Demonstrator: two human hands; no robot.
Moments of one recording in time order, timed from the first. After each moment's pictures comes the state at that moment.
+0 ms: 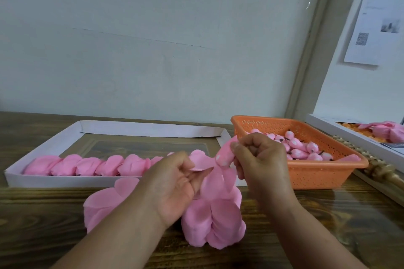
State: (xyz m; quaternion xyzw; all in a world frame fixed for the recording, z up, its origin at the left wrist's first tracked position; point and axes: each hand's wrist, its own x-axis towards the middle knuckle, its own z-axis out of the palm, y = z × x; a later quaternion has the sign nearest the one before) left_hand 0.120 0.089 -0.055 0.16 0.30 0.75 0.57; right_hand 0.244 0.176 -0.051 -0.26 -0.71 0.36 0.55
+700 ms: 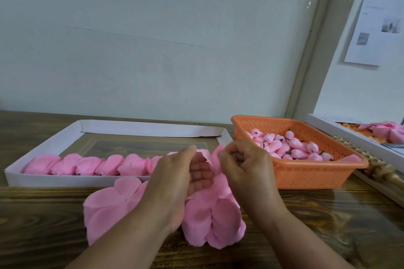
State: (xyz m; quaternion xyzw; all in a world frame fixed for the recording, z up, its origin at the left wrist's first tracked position) left_hand 0.131 0.088 -0.059 0.28 0.50 0.72 0.38; right_hand 0.236 0.163 -0.059 -0.25 -0.77 0.27 0.52
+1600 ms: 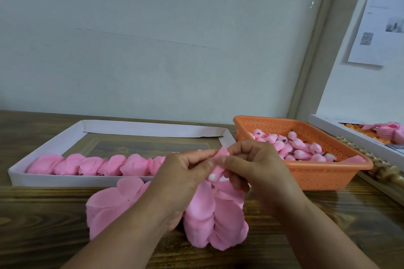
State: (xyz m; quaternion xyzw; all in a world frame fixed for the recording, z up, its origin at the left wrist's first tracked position) left_hand 0.124 0.086 -0.063 0.43 0.54 0.63 0.35; right_hand 0.250 0.169 -0.040 -0.19 -0.74 0.53 0.37
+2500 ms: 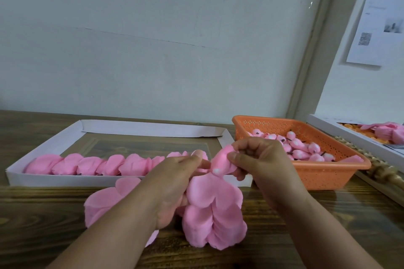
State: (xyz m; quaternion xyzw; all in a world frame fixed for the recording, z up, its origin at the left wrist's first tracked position) left_hand 0.119 0.082 -0.052 0.34 0.59 0.59 0.44; right_hand 0.255 0.177 -0.039 -0.23 -0.74 0.47 0.42
